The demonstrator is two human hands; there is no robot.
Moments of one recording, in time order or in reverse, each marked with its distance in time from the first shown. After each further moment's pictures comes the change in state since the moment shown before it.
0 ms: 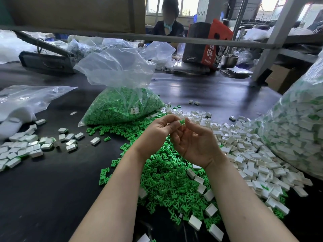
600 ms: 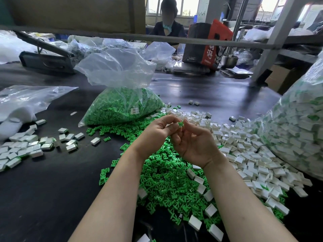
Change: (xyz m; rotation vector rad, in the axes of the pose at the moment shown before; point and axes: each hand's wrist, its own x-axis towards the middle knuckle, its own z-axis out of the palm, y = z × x) left_hand -0.002 0.001 -0.001 0.008 0.015 -0.019; right_hand 0.002 0.001 0.004 -0.008 0.092 -0.020
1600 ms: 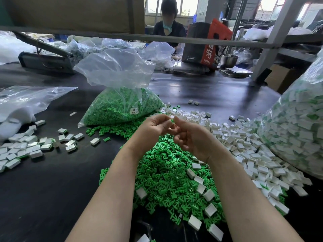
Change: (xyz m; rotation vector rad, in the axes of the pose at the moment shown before) left_hand 0.002 -0.004 -0.014 0.052 0.044 -0.030; right_hand 0.000 -0.015 0.008 -0.540 0.238 0.040
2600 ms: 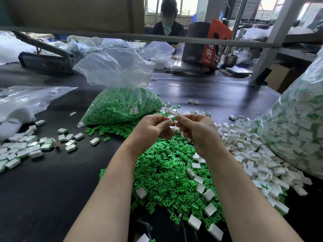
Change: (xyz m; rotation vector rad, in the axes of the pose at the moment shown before) left_hand -0.001 0.005 -0.003 -0.010 0.048 -0.053; right_hand -0.001 -0.007 0.006 0.052 0.323 -0.251
